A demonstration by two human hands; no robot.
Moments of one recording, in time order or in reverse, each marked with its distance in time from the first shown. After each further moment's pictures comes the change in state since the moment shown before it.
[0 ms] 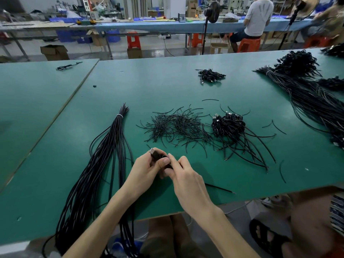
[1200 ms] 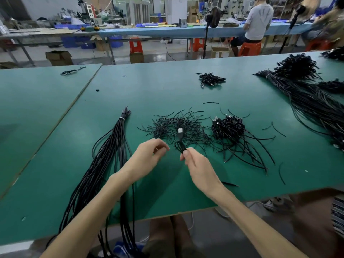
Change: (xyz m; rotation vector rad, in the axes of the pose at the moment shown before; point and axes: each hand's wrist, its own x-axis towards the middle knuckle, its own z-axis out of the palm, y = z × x) left_hand 0.041 0.011 -0.018 0.409 -0.067 -0.014; right_hand 0.030 0.040 -0.025 0.438 -0.021 0.122
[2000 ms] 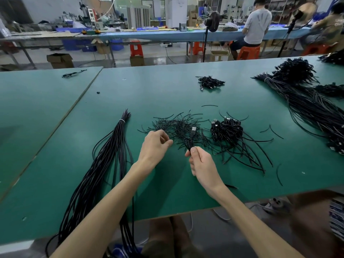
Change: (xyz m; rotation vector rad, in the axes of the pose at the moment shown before) left_hand 0.044 0.014 0.023 0.039 0.237 -0.221; right_hand 0.010 0.012 -0.001 0.323 0.123 0.143
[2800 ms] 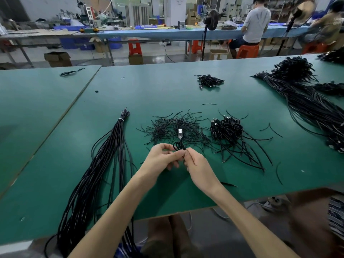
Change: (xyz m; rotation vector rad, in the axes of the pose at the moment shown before) left_hand -0.045 0.005 0.004 -0.765 -0.327 -0.209; right_hand -0.009 -0.010 0.003 -0.188 -0.127 -0.071
